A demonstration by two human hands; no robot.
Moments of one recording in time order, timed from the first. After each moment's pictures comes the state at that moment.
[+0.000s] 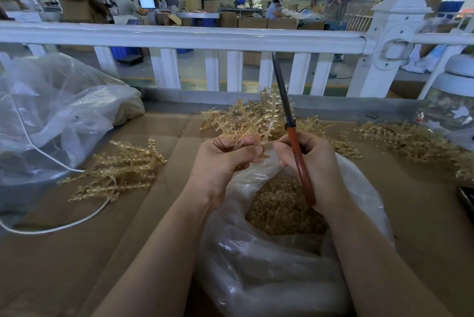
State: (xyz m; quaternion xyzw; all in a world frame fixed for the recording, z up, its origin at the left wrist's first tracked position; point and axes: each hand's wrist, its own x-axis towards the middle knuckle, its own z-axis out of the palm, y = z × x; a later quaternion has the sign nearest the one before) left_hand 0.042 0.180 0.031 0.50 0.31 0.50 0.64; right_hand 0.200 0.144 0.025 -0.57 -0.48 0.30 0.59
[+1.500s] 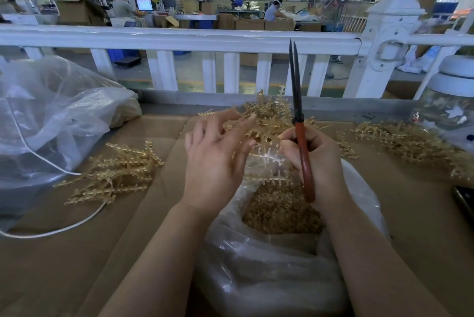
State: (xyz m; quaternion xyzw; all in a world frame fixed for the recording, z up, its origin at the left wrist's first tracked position) left_hand 0.038 0.188 0.021 0.78 0.38 0.49 -0.07; right_hand 0.205 0.142 0.026 -0.49 -0.50 0.27 0.66
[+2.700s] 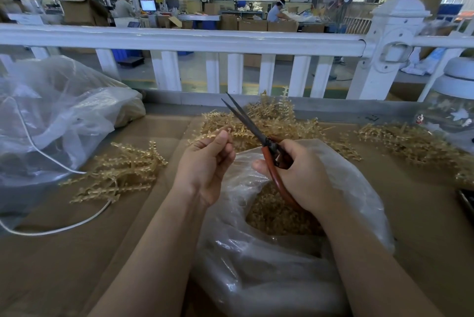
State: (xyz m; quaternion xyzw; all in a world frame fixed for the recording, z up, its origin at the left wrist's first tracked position) left_hand 0.031 0.194 0.031 0.32 0.33 0.55 0.70; right_hand 0.204 0.152 0.003 -0.63 -0.62 0.14 0.45
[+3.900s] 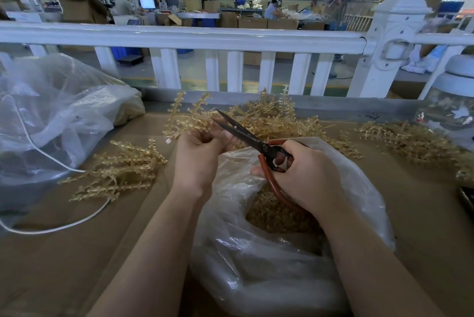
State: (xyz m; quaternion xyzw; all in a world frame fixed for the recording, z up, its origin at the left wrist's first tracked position) left_hand 0.028 0.188 0.036 0.51 0.35 0.60 0.51; right_hand 0.203 0.144 0.012 -0.67 -0.65 -0.02 0.36
